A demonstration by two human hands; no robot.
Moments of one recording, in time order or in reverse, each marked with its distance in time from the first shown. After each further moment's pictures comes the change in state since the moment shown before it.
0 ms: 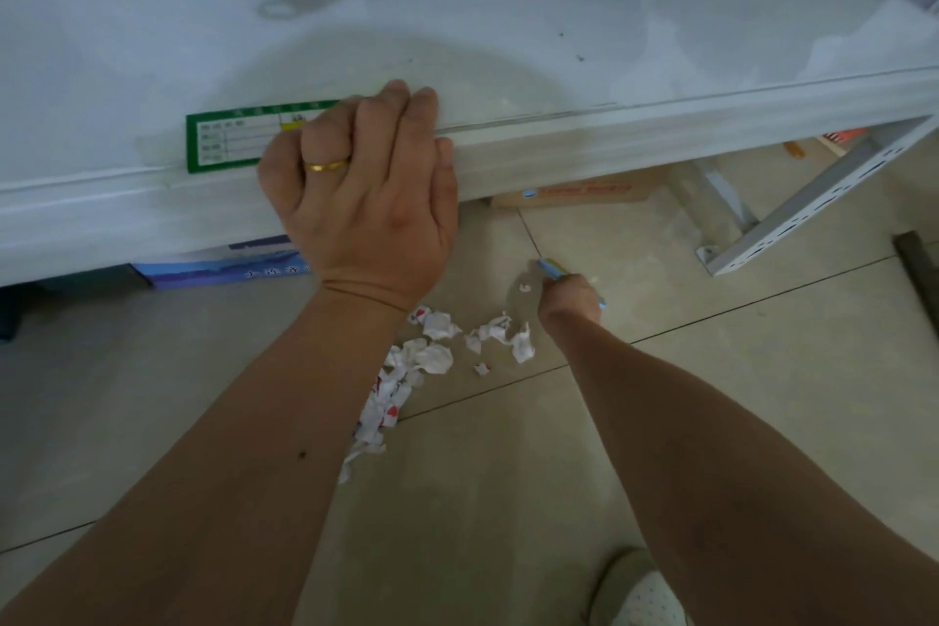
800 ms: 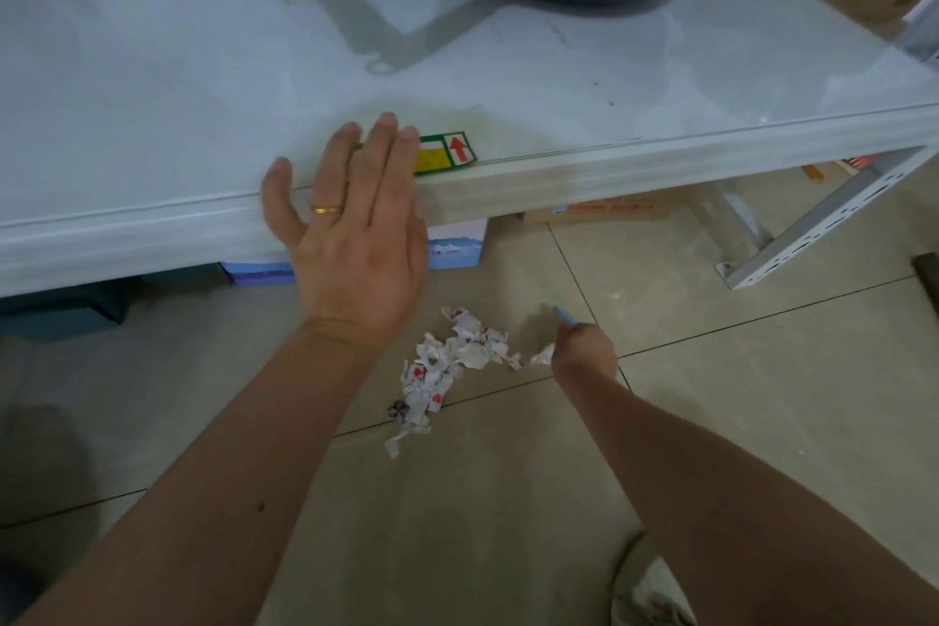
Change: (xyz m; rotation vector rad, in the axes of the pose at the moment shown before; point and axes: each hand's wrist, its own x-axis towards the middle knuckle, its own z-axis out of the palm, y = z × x) left_hand -0.001 -0.057 -0.063 -0.095 -0.294 -0.027; right_hand -0.085 0.018 0.003 -0.028 -0.026 -0.008
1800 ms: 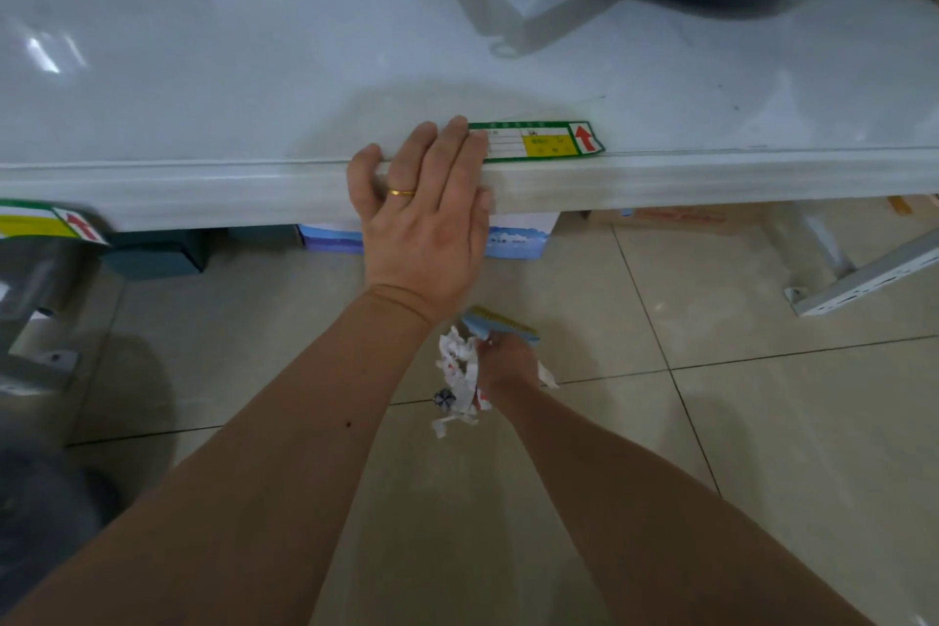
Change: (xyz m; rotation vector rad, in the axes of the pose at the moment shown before) left_hand -0.014 -0.038 0.006 -0.005 0.037 -0.041; right_hand -0.080 -0.051 0.103 -0.128 -0.319 -0.220
